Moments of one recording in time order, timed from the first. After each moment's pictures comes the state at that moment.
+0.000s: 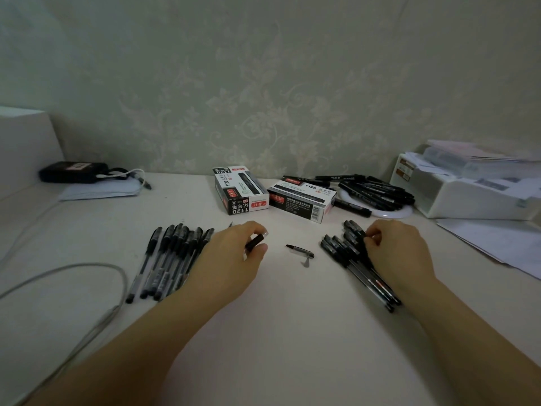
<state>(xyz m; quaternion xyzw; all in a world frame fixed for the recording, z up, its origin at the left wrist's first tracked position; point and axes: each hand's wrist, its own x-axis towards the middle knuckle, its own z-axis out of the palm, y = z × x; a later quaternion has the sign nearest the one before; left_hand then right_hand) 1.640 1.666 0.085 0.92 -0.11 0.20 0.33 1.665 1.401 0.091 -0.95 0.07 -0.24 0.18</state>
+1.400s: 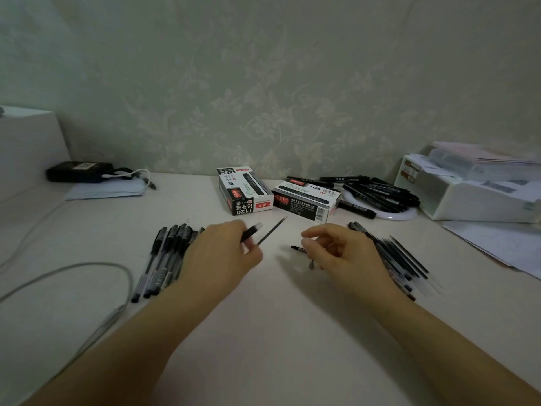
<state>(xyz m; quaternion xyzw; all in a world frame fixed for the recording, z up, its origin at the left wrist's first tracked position) 1.638 1.676 0.100 0.95 -0.04 0.20 0.23 1.641 1.467 0.091 -0.85 -0.12 -0.12 0.49</state>
